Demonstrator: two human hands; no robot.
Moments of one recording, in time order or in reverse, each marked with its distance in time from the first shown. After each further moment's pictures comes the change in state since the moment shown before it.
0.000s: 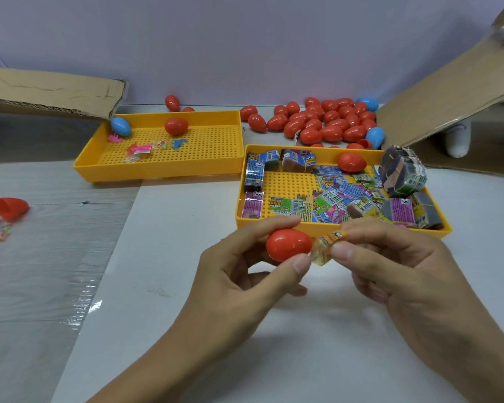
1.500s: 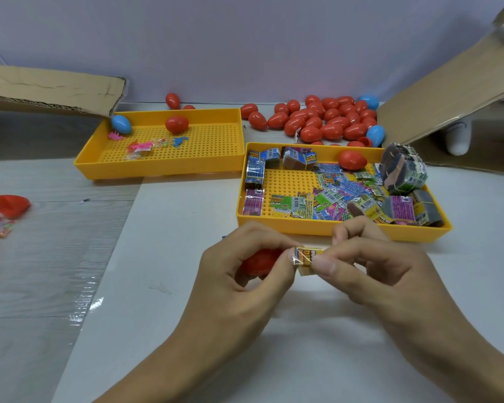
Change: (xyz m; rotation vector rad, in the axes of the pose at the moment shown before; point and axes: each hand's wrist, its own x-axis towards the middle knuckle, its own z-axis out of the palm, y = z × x) left_hand -0.001 0.000 0.000 0.314 0.012 0.213; right_hand -0.007 0.006 0.008 -0.241 -0.099 -0.067
